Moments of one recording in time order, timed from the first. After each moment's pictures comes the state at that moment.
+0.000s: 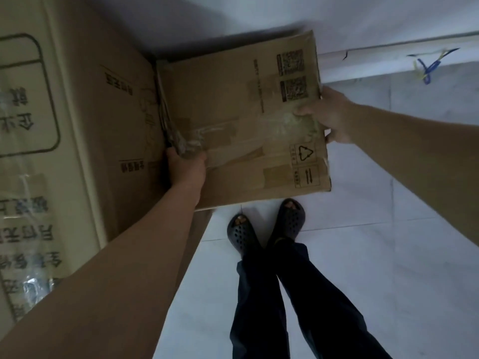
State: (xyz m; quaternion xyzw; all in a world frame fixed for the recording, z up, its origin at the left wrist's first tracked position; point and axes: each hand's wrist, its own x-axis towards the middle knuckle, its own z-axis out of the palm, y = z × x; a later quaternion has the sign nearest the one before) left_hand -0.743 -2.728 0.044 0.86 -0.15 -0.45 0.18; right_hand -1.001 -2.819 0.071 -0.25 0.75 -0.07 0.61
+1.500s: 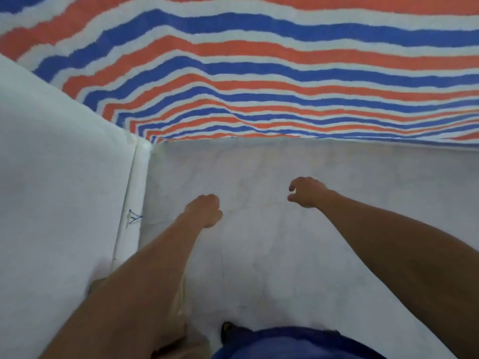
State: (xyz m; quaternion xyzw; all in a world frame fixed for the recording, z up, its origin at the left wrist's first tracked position) left_hand -0.985 -2.393 0.566 -0.02 -0.96 -0.08 -0.27; right_hand -1.006 -2.113 0.560 0.04 0.96 -0.12 0.26
